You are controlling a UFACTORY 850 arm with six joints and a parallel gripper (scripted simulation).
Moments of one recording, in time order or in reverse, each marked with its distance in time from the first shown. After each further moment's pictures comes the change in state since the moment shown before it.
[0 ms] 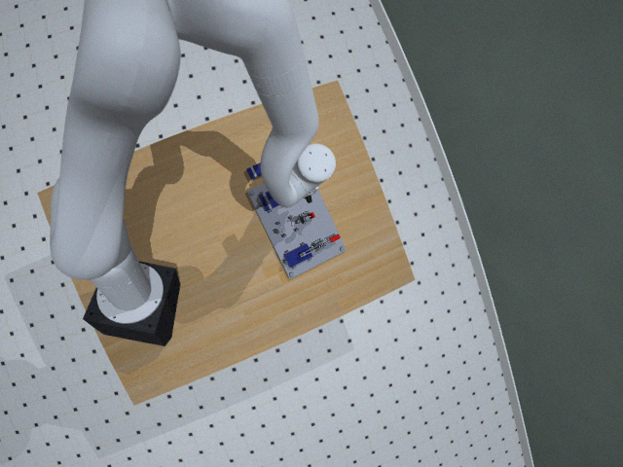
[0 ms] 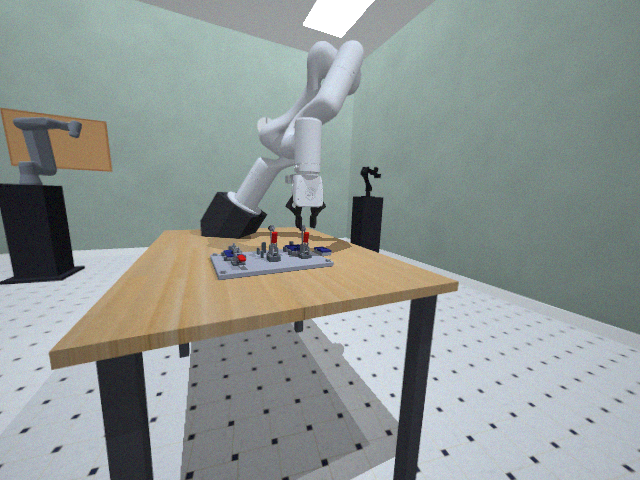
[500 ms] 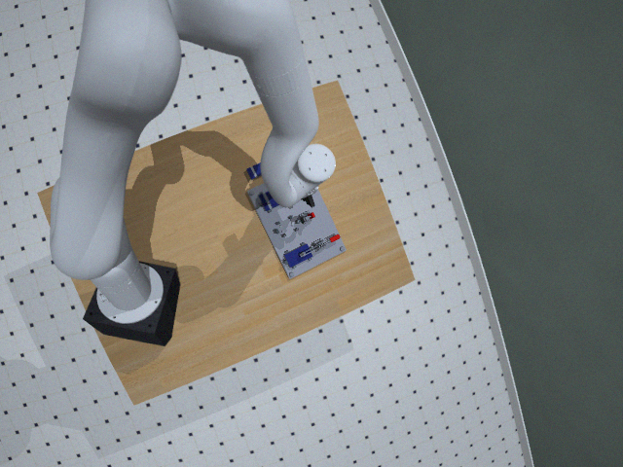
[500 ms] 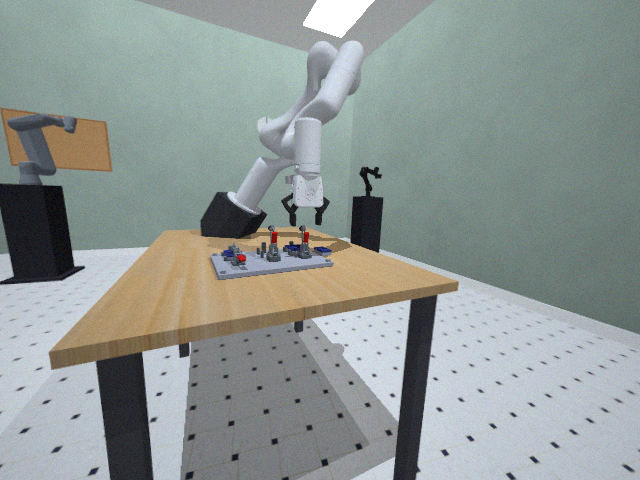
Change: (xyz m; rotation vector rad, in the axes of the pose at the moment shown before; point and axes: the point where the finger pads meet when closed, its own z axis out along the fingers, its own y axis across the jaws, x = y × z) arm 0.000 0.000 0.001 0.000 0.000 0.000
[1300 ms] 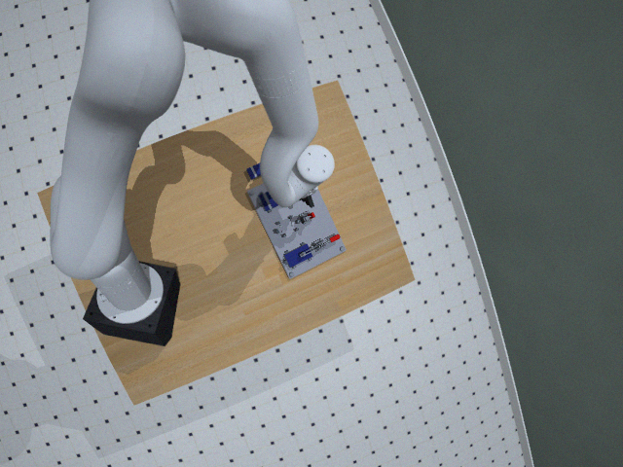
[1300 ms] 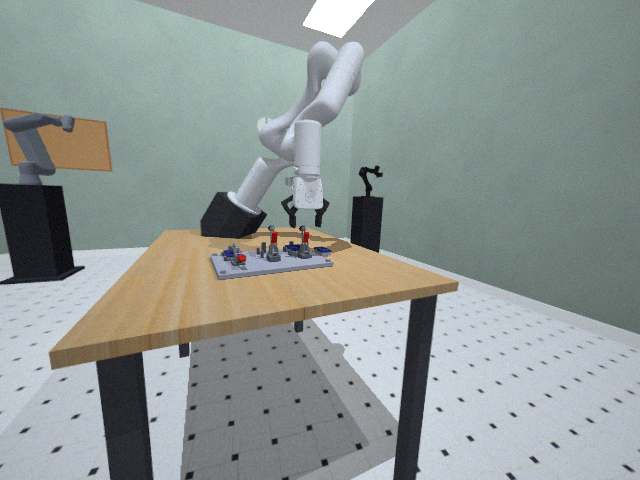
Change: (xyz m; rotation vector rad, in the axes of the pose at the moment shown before) arm 0.001 0.000 0.006 0.000 0.000 0.000
